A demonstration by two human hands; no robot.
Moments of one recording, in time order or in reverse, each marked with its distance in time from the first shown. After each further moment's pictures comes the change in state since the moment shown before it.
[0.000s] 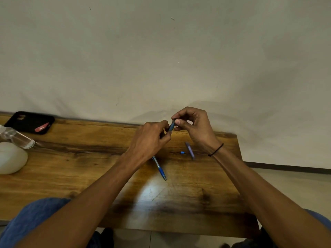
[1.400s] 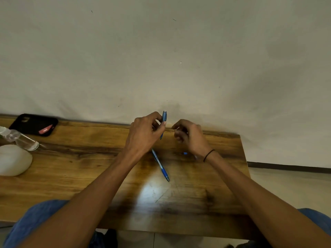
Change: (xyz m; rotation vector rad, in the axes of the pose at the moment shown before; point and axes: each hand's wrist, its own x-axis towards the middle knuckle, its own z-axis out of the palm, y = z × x) left_hand 0.006 -0.014 -0.016 -0.164 0.117 -0.145; right_hand -0.005 0.053 0.021 -0.346 -0.051 0.118
